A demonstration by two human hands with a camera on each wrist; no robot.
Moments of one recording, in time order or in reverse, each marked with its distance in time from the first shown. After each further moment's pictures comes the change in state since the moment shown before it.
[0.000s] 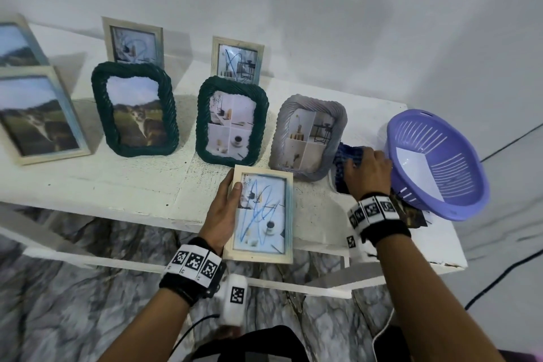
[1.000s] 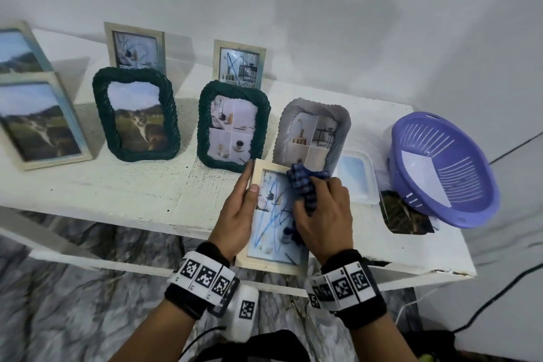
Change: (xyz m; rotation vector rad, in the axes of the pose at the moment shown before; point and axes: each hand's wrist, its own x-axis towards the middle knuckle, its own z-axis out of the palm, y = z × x) left_hand -0.006 0.020 0.016 0.079 -0.101 0.216; right_hand -0.110 -0.067 -0.006 0.325 0.076 -0.265
